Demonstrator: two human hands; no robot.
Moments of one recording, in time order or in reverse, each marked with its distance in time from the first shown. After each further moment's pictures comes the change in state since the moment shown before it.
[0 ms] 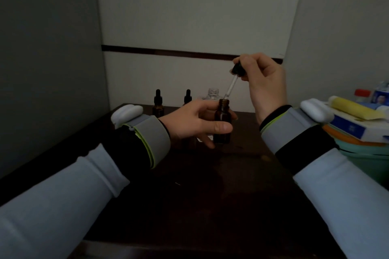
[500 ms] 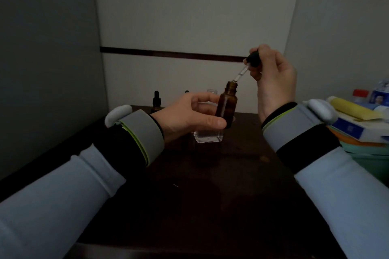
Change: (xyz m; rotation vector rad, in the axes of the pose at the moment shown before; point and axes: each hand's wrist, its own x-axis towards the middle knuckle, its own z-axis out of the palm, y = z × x) left_hand -0.003 0.002 -0.006 -0.265 0.044 0.039; right_hand 0.009 0.001 -0.006 0.195 0.173 0.084
